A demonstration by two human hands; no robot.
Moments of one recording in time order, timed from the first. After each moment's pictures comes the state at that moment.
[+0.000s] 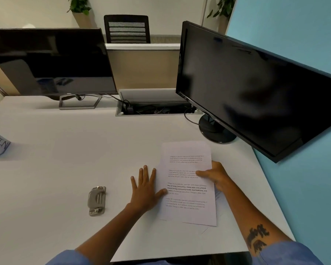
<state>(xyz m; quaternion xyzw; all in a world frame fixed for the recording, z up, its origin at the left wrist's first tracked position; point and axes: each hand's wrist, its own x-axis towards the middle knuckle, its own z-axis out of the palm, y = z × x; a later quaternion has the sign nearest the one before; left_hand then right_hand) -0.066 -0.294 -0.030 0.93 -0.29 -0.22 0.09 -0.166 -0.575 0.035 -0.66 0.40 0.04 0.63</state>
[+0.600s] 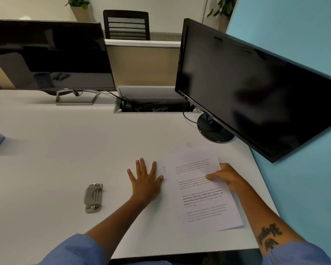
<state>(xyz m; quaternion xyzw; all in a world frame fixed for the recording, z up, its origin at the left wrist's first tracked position) -0.062 -0.321 -0.019 0.96 -0.23 -0.16 0.04 -0.192 -0.615 0.045 -0.70 0.41 0.11 0.58</state>
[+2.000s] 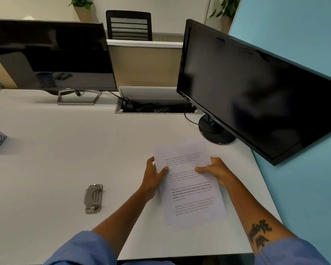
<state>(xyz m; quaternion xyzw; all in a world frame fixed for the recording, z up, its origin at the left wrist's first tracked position) -0.056 -0.345 0.009 0.67 -0.04 -0.31 0.67 -0.155 -0.595 0.047 -0.69 0.36 0.07 0.62</state>
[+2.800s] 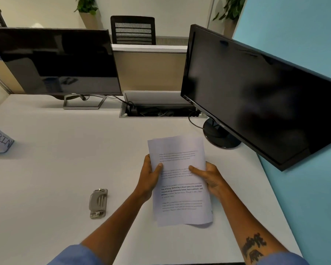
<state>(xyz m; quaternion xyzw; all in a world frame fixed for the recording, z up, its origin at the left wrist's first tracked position) -0.040 -0.324 0.039 0.66 -0.09 -0.25 0.70 -0.144 -0.554 0.035 -0.58 0.31 0.01 0.75</state>
